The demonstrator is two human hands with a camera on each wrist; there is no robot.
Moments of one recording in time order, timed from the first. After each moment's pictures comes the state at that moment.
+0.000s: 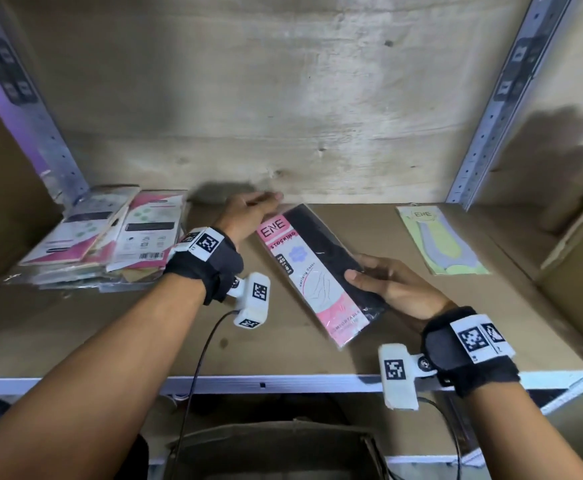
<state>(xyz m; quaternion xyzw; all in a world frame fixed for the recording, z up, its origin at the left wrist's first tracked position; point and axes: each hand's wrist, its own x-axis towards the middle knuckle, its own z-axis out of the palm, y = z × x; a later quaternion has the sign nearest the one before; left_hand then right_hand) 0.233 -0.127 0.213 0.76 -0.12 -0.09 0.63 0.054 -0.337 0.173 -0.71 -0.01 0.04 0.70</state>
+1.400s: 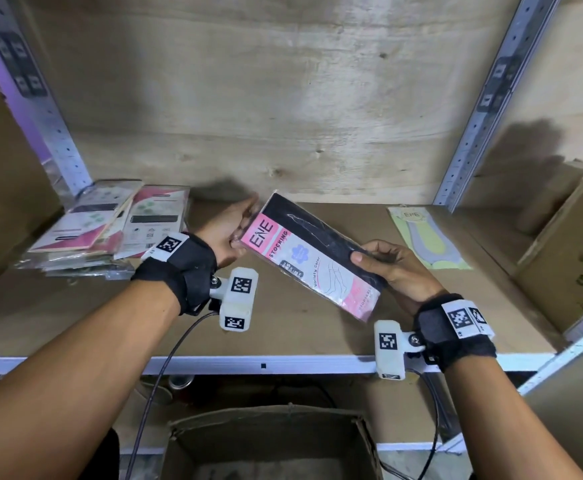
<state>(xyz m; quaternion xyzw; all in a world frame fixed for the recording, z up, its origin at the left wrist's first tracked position) 0.187 -0.091 0.231 0.59 -0.04 -0.29 0.76 0.052 -0.345 0.173 -0.69 0.05 -0.09 0.72</state>
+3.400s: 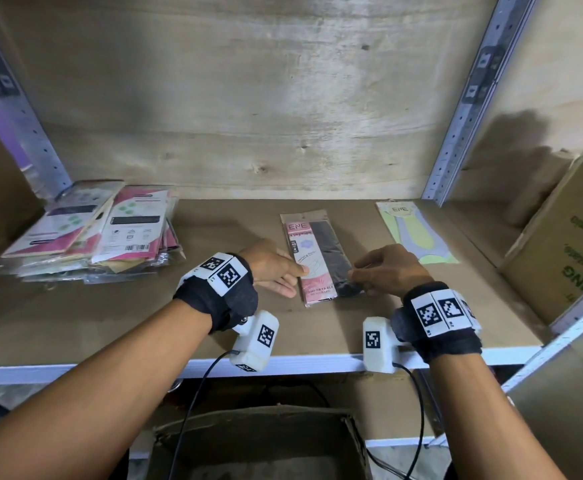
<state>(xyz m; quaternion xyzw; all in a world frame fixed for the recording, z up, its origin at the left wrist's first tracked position) 0.145 -0.149 0.199 0.79 -0.11 -0.35 0.50 0.050 -0.354 0.187 -0.86 0.26 -0.03 0.43</state>
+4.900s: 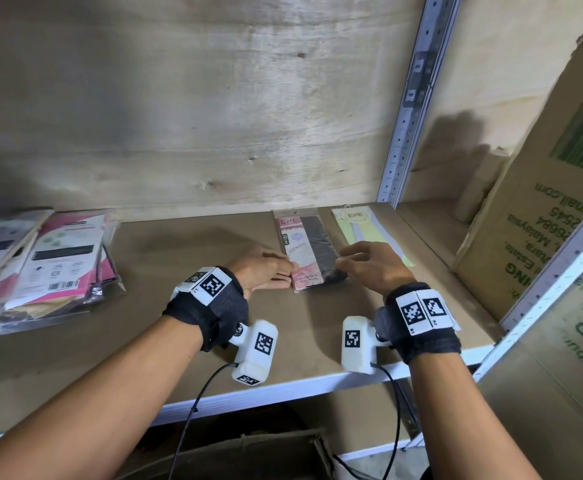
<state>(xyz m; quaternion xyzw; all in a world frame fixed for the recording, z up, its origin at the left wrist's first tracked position) 0.152 -0.224 0.189 0.74 -0.12 -0.30 0.59 0.047 -0.409 0.189 -0.83 0.28 -0.10 0.46</state>
